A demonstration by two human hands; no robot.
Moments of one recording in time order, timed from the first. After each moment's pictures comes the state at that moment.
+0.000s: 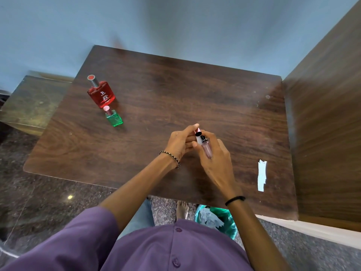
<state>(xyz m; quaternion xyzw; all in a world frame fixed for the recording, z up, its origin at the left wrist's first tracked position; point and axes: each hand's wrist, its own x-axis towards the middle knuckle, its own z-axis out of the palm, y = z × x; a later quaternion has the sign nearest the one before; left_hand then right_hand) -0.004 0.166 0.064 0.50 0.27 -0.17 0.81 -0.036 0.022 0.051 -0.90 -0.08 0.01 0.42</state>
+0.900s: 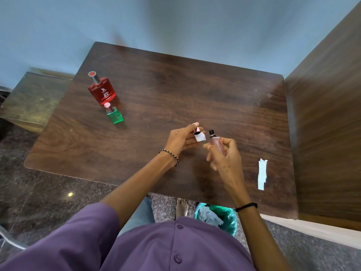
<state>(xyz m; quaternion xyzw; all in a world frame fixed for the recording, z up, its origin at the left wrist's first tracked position) -0.006 0.166 0.057 0.54 0.25 -0.15 0.79 -0.044 0.010 0.066 -0.76 0.11 0.09 0.63</state>
